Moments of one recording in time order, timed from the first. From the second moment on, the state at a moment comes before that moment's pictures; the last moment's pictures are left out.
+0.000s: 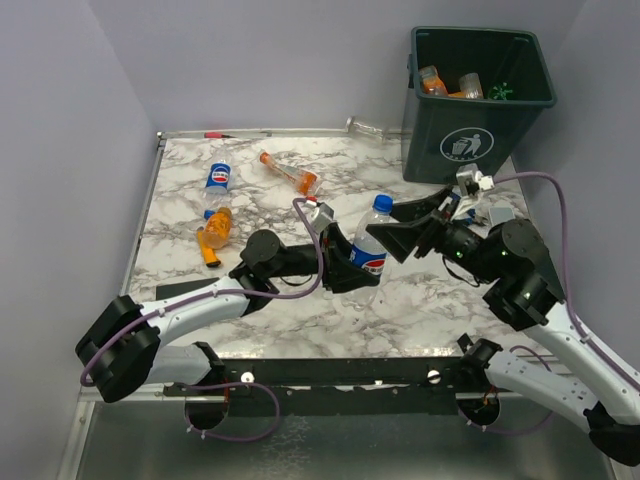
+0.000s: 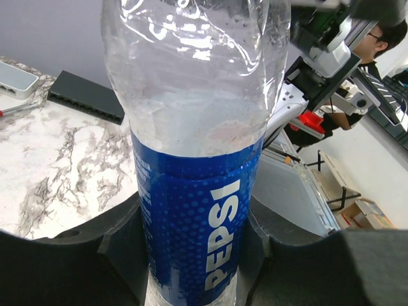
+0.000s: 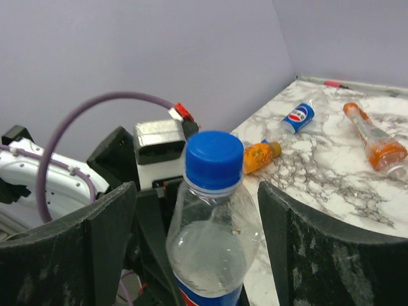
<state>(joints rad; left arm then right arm) -0.85 1.24 0.64 0.88 0.71 -0.68 0.73 0.77 0.88 0.08 -0.23 0.49</state>
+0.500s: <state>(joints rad) -0.86 1.19 0.59 0.88 0.68 -0.63 0.73 0.89 1.10 -0.10 -0.13 0.46</state>
